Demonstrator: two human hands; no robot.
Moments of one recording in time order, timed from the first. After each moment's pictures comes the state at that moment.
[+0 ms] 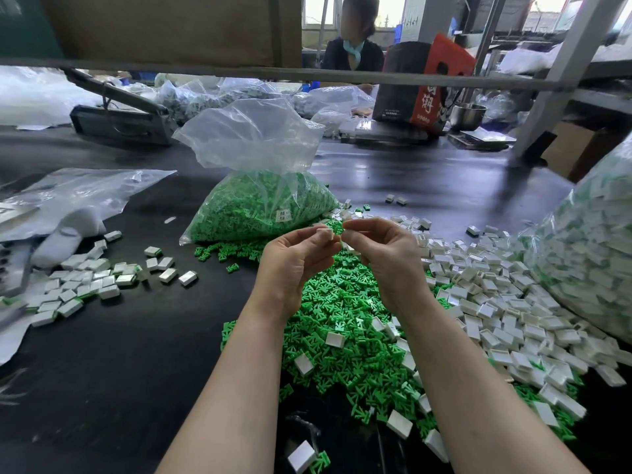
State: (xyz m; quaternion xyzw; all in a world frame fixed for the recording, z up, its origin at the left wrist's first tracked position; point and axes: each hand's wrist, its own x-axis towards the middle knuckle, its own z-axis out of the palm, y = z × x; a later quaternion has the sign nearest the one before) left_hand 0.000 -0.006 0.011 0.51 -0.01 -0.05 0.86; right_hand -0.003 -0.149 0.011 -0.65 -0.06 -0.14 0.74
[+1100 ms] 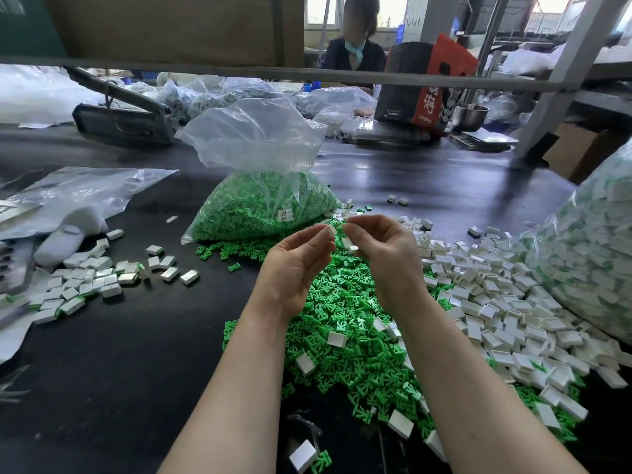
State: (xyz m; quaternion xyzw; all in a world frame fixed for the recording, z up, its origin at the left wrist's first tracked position) left_hand 0.002 -0.004 0.006 0.44 0.00 -0.09 0.89; right_hand -0.007 -0.142 0.016 -0.64 -0.05 -0.15 0.75
